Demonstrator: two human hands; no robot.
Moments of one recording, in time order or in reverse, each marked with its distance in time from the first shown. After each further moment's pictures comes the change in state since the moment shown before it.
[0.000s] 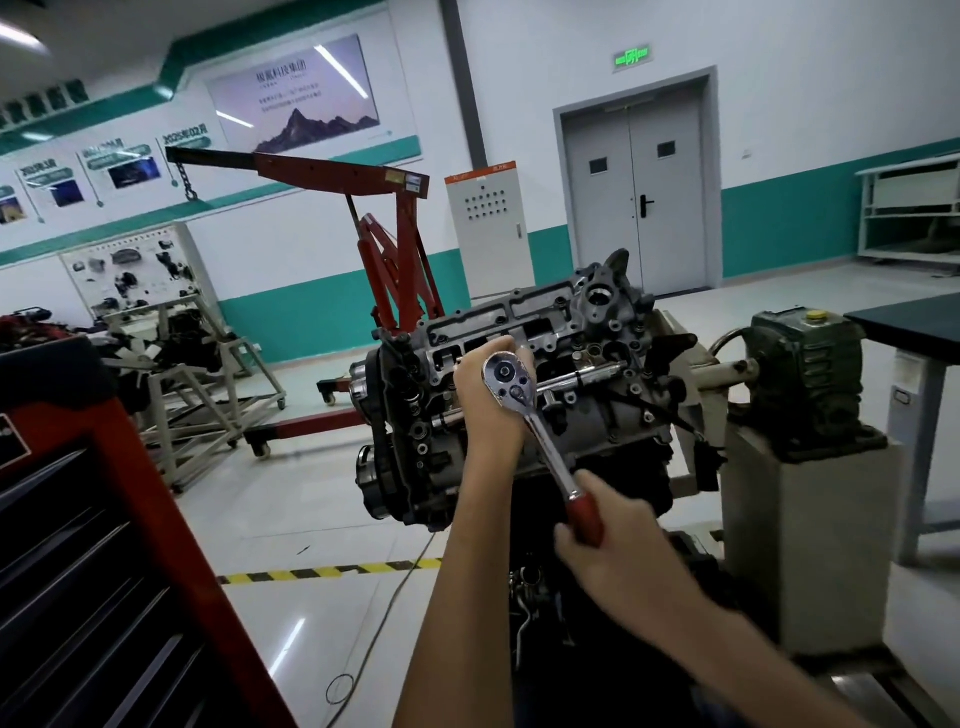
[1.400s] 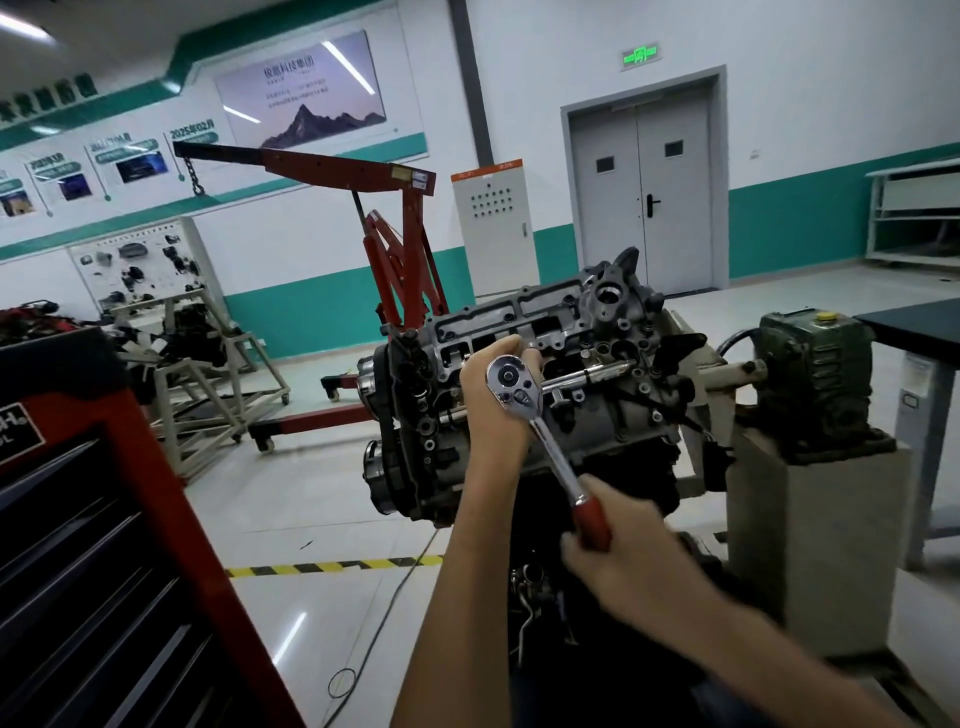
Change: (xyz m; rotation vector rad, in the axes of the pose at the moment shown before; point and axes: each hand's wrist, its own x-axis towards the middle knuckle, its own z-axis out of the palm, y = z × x) left_hand 0.000 -0.002 -0.008 -0.069 -0.103 0.100; right_hand -0.002 -0.005 -0.003 -0.034 -0.102 -0.004
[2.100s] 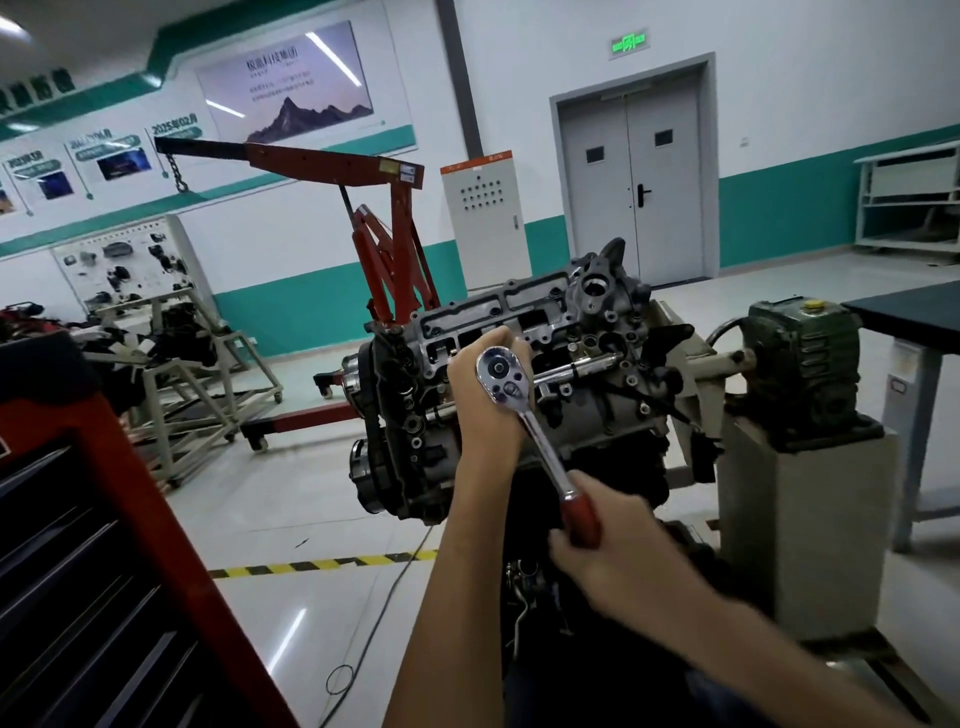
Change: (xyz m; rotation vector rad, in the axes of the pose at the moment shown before) left_hand -0.004 0.005 0.008 0.014 0.048 0.050; right_hand 0.000 0.002 -0.003 0.023 0.017 -0.006
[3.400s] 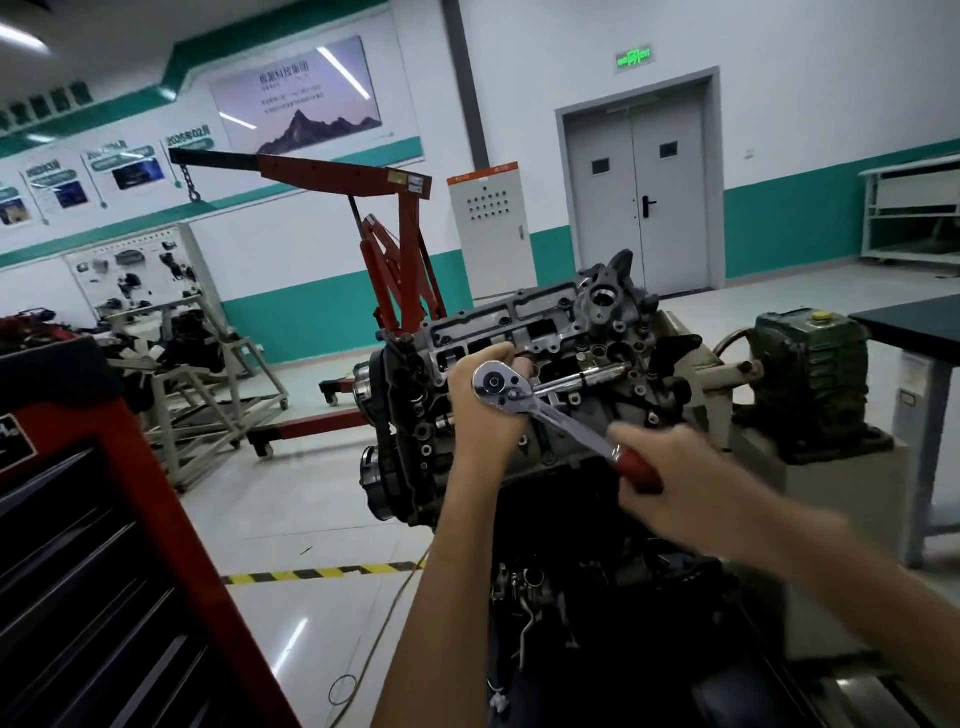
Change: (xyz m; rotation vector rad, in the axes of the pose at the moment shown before) left_hand 0.005 0.002 -0.019 0.052 -0.081 -0.023; right_hand 0.030 0.002 -0.059 -0.390 -0.177 -0.120
